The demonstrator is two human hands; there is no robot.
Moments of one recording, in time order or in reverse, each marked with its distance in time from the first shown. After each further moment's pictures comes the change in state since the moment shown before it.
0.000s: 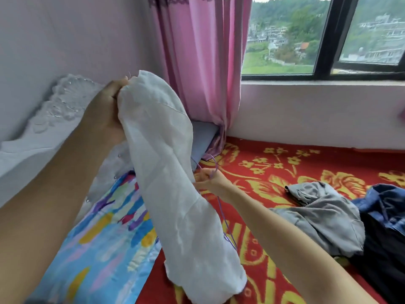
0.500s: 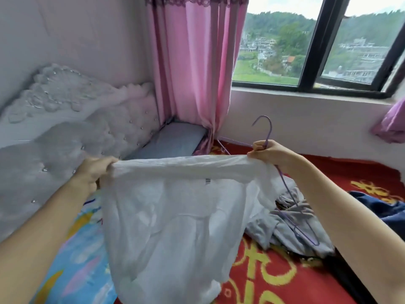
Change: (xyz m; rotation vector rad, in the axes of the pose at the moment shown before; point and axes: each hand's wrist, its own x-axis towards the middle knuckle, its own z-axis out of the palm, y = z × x) left_hand -0.013 -0.093 -0.120 0.542 0.590 -0.323; right_hand -0.045 -0.073 -0.146 -0.150 0.144 0.064
